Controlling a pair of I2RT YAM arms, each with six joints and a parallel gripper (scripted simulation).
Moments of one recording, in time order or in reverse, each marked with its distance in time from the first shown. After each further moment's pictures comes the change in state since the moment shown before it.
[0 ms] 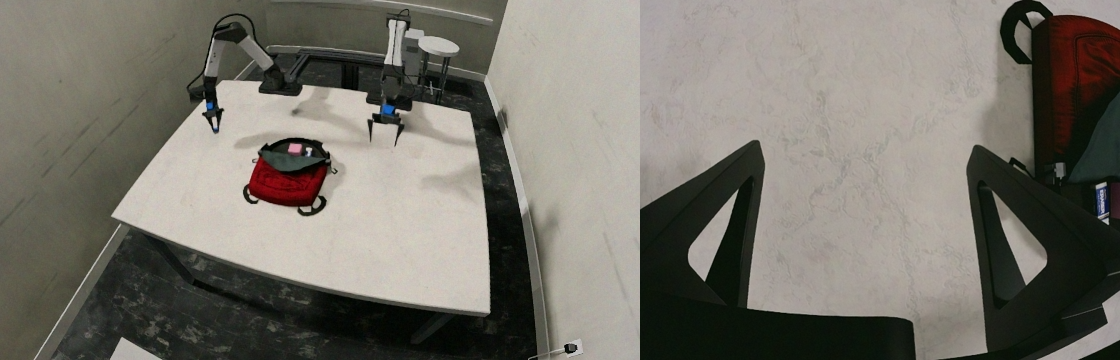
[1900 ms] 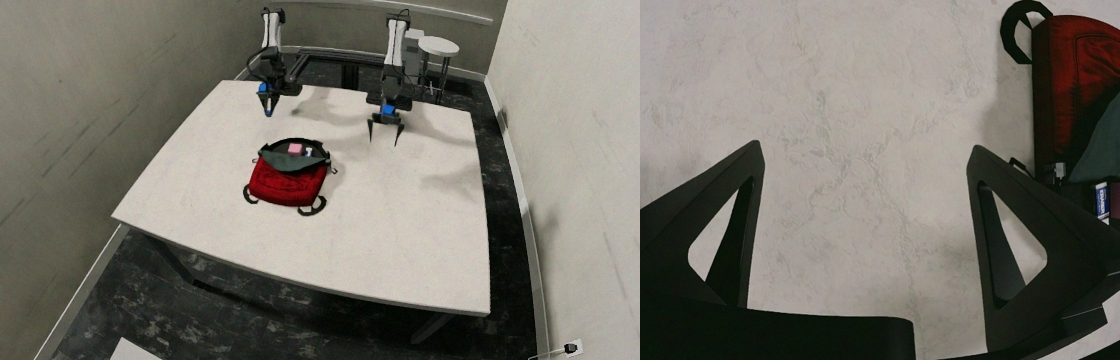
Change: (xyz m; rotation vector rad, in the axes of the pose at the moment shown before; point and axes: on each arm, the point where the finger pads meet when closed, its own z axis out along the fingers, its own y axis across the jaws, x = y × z) left arm 0.000 0.000 0.000 0.000 0.000 0.000; right arm -0.113 0.245 -0.011 0.212 0.061 0.345
